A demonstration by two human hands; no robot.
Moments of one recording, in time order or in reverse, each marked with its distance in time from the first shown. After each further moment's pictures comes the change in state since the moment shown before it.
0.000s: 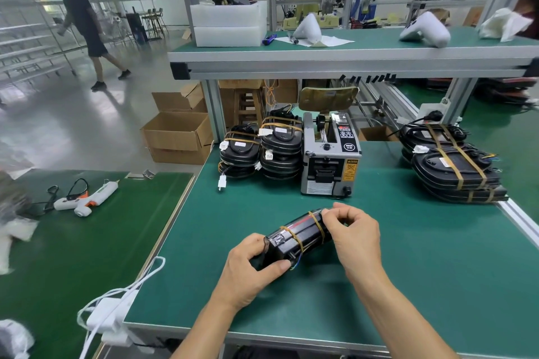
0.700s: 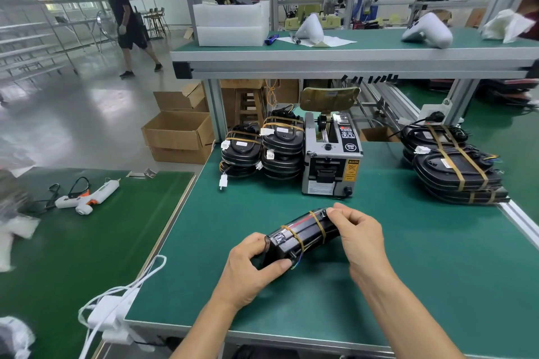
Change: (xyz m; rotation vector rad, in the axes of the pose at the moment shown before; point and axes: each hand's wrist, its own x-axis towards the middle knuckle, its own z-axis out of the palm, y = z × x) left_hand 0.000 0.001 0.000 -0.004 0.004 0.005; right_hand 0.004 -0.004 -0.002 0.300 -0.077 0.145
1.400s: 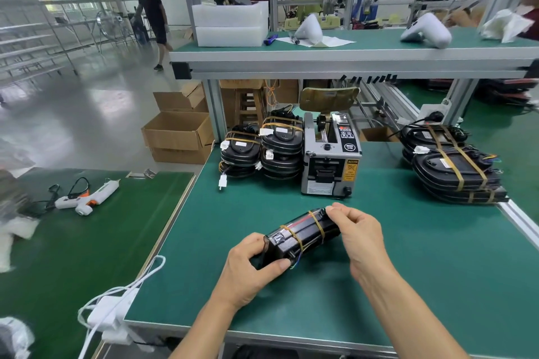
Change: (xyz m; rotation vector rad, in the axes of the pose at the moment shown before) left_hand -0.001 0.002 -0.001 0.010 0.004 -0.020; right_hand 0.001 -0.007 0.001 0.047 0.001 0.076
